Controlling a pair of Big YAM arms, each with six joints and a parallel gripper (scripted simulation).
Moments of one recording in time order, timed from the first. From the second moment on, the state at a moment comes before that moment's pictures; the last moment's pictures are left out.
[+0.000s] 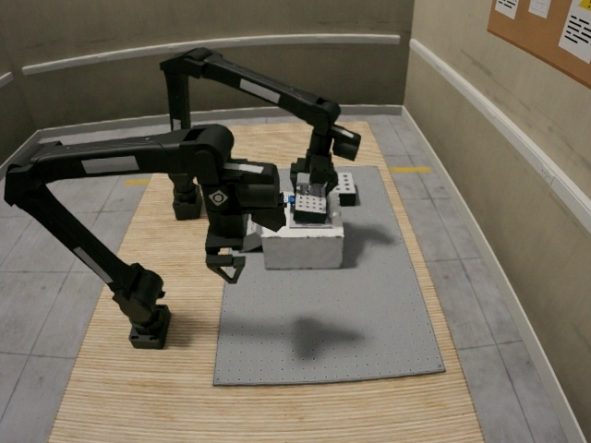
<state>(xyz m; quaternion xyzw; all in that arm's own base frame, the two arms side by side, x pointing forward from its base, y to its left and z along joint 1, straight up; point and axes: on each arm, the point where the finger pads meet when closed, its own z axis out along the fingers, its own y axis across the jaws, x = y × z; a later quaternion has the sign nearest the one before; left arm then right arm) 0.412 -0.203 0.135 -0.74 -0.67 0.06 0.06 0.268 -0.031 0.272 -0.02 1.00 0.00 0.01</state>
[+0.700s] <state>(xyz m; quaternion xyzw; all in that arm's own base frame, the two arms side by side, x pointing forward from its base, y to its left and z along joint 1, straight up) 0.413 -0.201 0.135 -0.74 -0.67 0.06 0.06 0.268 -0.031 0.272 -0.02 1.00 0.00 0.01</state>
